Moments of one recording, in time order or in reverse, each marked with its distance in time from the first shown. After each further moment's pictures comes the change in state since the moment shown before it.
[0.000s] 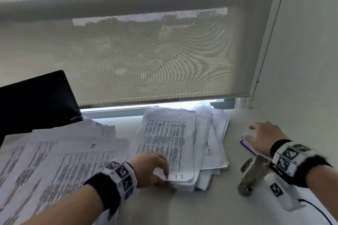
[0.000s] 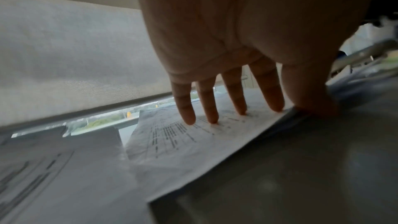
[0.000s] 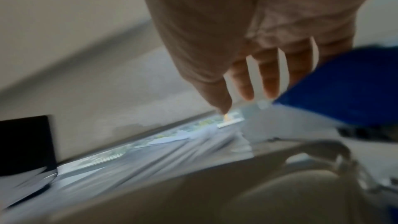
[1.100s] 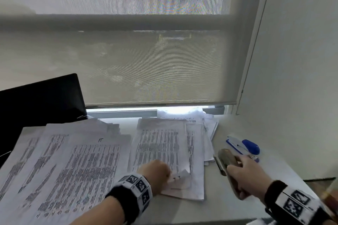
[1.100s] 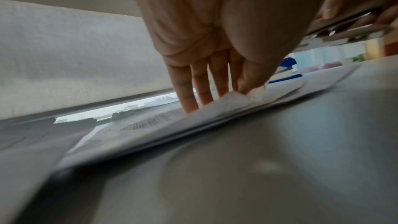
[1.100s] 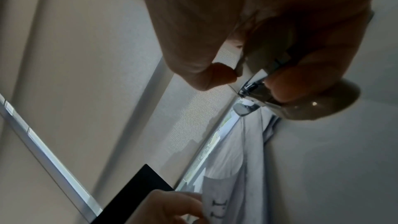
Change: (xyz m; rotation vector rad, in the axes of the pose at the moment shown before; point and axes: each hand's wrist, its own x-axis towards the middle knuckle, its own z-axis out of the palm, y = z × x) left_hand -0.028 0.054 0.035 0.225 0.068 -0.203; right_hand -0.161 -0.026 -0.014 0.881 -0.292 0.107
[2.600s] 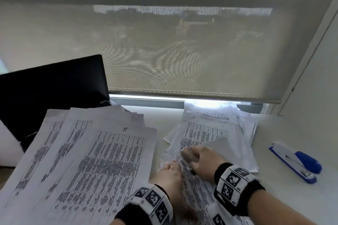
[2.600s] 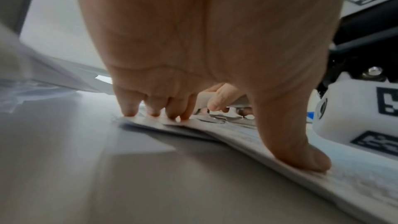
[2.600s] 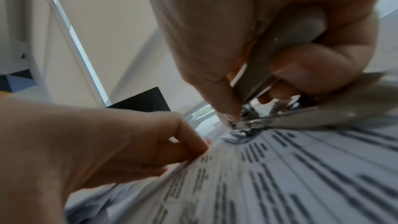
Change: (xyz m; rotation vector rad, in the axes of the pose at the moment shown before) left_hand -0.019 -0.030 0.010 -0.371 -0.208 -0.312; right_hand 0.082 -0.070 0.155 -0.726 -0.266 -0.358
